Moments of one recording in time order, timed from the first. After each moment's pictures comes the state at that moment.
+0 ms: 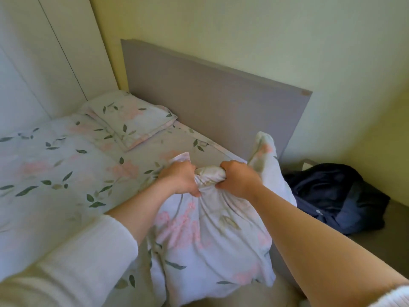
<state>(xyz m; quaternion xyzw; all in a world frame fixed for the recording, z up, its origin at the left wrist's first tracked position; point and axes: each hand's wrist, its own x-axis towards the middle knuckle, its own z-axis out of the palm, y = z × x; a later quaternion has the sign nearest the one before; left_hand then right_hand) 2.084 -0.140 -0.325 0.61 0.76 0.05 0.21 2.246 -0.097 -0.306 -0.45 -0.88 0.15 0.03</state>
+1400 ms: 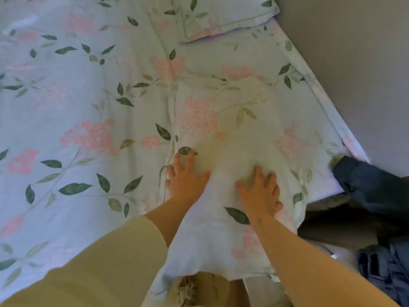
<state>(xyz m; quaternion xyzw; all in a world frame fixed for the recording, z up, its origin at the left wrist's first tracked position) 2.058 -0.126 -0.615 0.15 0.93 0.18 0.29 2.173 -0.020 -0.608 -0.57 -0.76 0.31 -0.11</state>
